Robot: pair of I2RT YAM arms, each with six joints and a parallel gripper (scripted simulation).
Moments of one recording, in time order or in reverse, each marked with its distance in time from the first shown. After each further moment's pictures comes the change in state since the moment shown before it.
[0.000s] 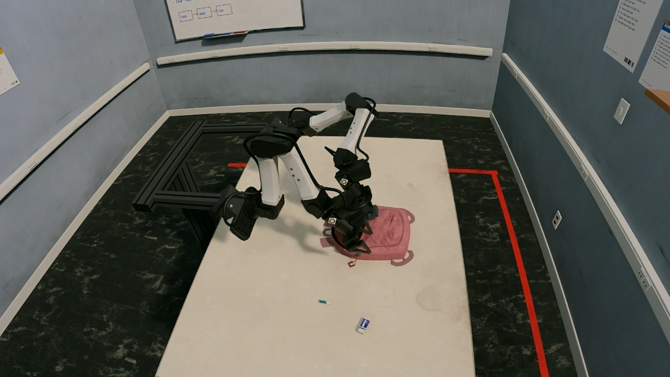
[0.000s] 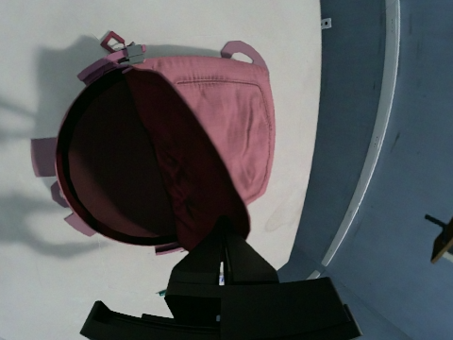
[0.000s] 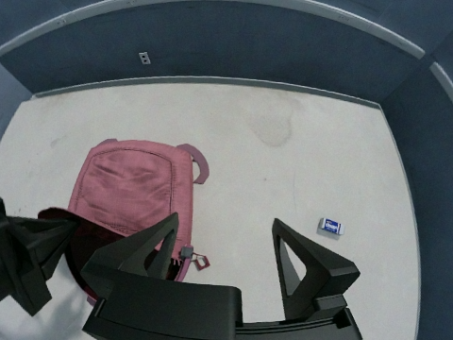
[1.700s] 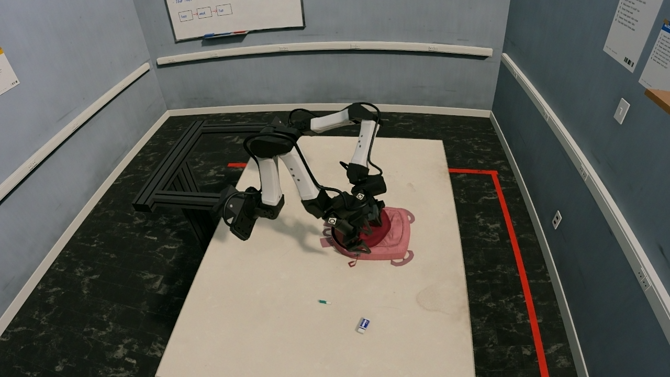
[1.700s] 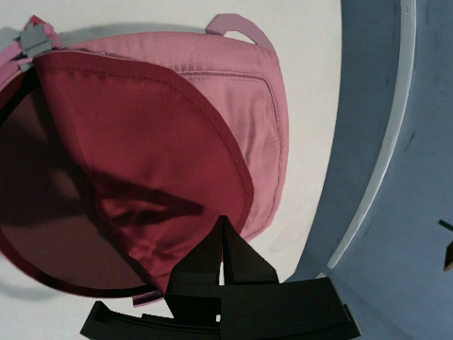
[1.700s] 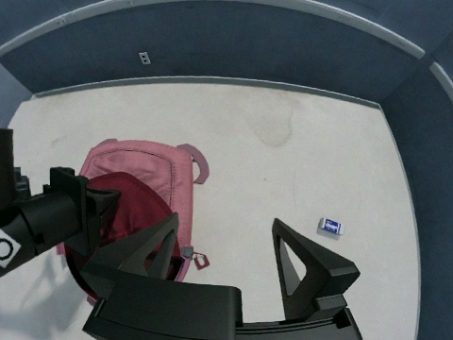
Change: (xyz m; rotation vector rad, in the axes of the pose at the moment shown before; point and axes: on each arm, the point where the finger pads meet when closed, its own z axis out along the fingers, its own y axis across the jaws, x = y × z) left arm -0.006 -0.010 0.089 -0.012 0.026 0.020; right arm 0.000 0.000 0.000 0.000 0.000 0.000
